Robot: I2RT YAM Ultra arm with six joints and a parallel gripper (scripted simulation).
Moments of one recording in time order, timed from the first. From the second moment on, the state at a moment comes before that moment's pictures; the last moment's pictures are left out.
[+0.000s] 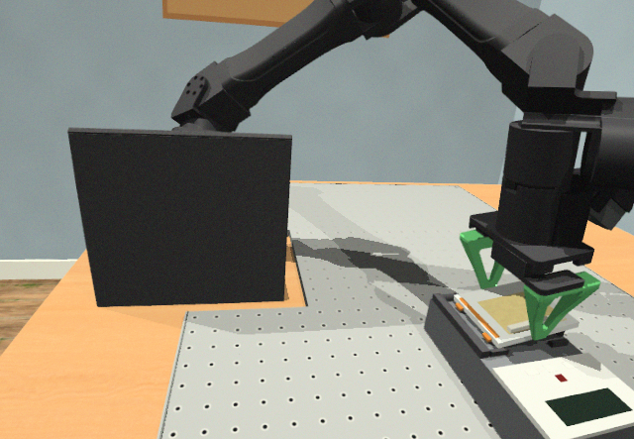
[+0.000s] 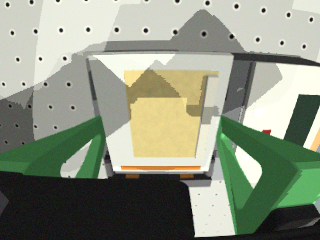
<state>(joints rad) -0.78 2.86 1.68 -0.79 -0.70 -0.76</state>
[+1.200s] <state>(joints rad) -0.78 2.86 1.66 -0.81 -0.68 -0.79</state>
